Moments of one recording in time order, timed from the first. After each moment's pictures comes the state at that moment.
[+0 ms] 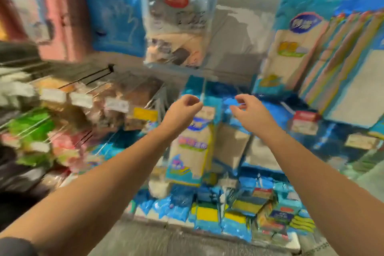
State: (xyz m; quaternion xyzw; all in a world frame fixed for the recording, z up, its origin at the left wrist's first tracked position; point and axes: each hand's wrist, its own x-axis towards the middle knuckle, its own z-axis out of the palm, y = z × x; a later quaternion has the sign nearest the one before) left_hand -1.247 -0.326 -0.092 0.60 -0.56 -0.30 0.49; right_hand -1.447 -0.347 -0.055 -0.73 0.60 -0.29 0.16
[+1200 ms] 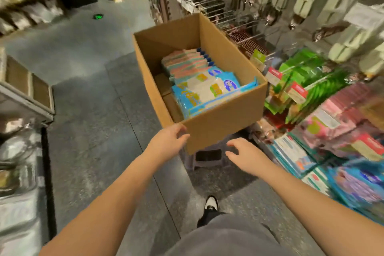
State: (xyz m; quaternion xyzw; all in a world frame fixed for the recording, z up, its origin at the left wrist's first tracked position) left_hand -0.443 0.178 -0.276 0.92 -0.23 -0.25 0.20; right_hand -0.581 -0.031 -0.320 -0.91 0.18 0.19 0.31
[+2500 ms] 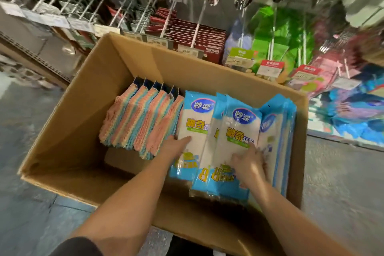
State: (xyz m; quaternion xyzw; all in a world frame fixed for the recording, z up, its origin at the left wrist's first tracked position) left_hand 0.012 -0.040 -0.507 0.76 -0.17 -0.60 0.17; right_hand -0.219 -0.043 -0.450 -0.44 0.80 0.01 0.41
